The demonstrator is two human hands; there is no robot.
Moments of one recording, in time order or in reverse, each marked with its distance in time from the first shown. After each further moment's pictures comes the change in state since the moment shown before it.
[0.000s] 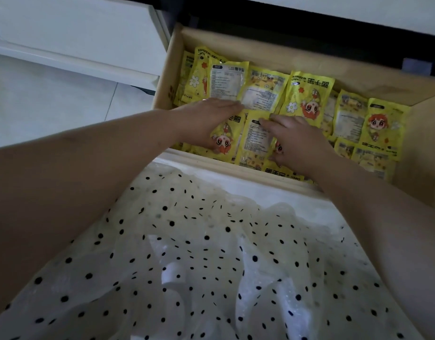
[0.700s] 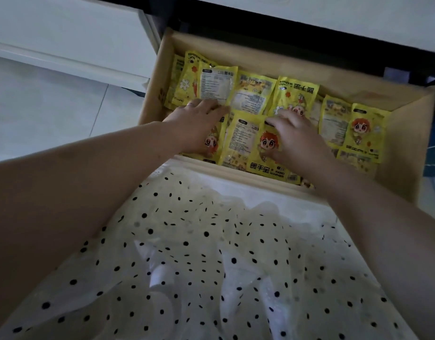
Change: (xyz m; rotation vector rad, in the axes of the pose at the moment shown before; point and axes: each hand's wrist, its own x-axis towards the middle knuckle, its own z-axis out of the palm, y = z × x) left_hand 0.001 0.013 0.009 0.034 0.053 -0.189; right_hand -0.011 0.011 -0.007 0.180 0.096 0.115
